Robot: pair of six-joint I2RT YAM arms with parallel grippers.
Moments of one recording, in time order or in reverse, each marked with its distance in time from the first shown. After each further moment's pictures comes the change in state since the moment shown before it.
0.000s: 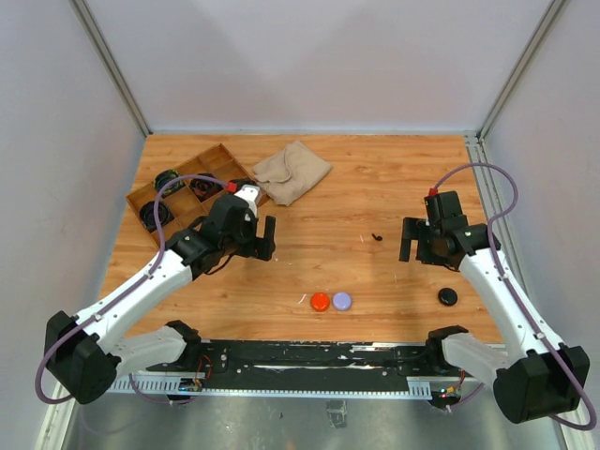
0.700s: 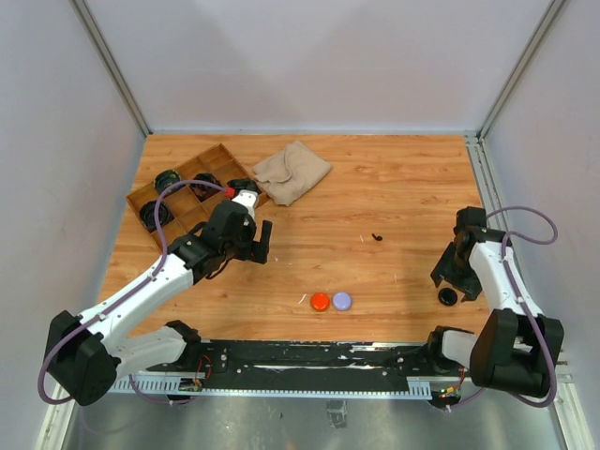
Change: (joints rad) left arm 0.018 -0.010 -0.100 0.060 -0.079 0.049; right arm -0.404 0.135 -0.136 -0.078 0.093 0.168
